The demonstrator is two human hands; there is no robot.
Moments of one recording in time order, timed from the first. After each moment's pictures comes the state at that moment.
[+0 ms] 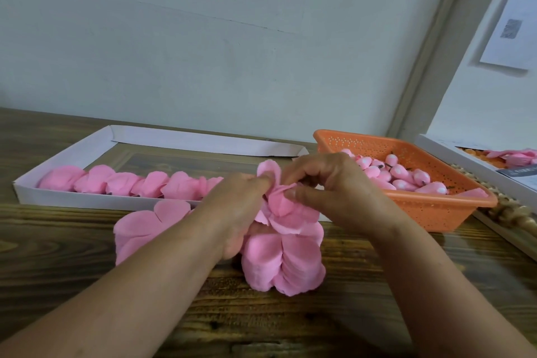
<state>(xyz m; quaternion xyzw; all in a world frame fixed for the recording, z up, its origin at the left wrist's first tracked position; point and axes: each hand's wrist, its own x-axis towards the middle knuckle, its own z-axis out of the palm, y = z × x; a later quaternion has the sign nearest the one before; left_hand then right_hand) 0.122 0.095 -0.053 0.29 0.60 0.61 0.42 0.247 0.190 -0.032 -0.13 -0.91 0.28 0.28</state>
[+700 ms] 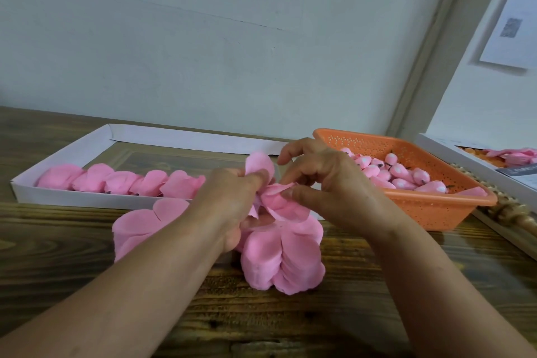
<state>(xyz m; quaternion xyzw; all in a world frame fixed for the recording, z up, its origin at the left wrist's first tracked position) 0.122 0.094 -0.050 0.26 0.59 0.66 0.38 0.245 0.183 -0.027 -0.12 -0.93 0.22 0.26</state>
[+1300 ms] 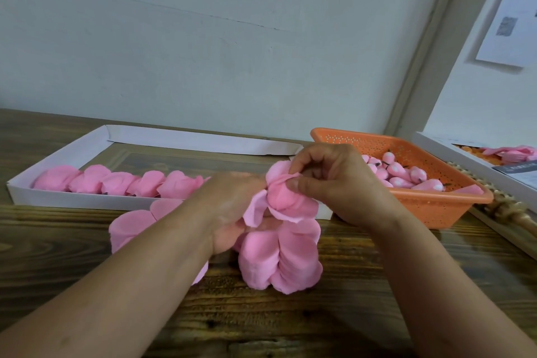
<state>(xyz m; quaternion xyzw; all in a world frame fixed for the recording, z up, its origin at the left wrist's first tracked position) 0.116 0.091 -0.051 0.28 0.53 0.62 0.50 0.249 0.191 -0.027 -0.16 -0.86 0.36 0.31</state>
